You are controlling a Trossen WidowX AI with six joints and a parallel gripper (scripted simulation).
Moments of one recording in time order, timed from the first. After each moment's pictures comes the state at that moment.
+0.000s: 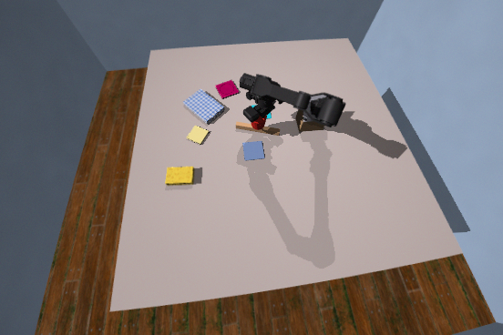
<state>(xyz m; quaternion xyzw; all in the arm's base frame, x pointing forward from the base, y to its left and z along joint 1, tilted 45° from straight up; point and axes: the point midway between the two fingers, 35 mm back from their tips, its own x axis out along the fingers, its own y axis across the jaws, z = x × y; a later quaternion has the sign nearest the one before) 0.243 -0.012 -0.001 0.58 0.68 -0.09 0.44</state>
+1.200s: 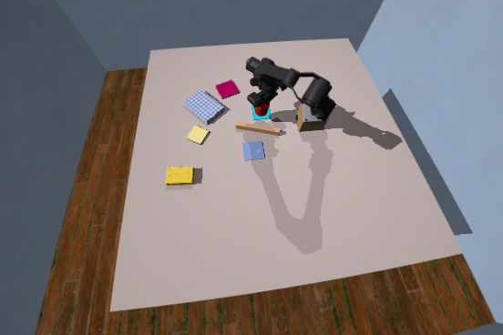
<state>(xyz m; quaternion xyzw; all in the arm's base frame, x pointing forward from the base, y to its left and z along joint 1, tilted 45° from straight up) 0.216 -0.060 -0.053 0.58 0.68 -0.09 0.44</state>
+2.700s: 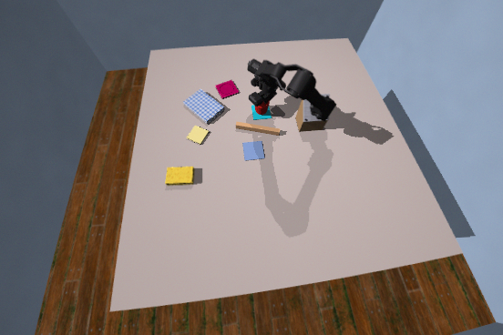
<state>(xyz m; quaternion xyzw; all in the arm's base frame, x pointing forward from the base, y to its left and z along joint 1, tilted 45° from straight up) 0.207 -0.056 -0.117 0.58 0.68 -0.09 0.45</state>
